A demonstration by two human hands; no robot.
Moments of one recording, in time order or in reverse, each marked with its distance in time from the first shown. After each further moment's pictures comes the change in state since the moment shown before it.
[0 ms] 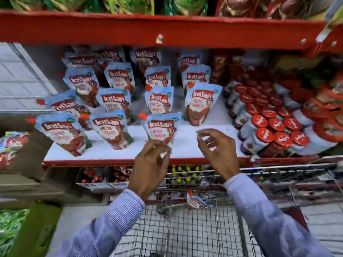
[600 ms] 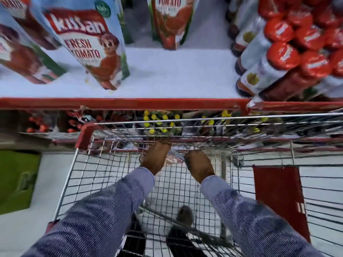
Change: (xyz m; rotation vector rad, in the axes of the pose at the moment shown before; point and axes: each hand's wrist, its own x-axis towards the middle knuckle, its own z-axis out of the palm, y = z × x) left_hand -0.116 -0.071 0.280 0.165 -0.737 -0.241; right_hand -0.164 0.266 0.076 -0.581 -0.734 0.275
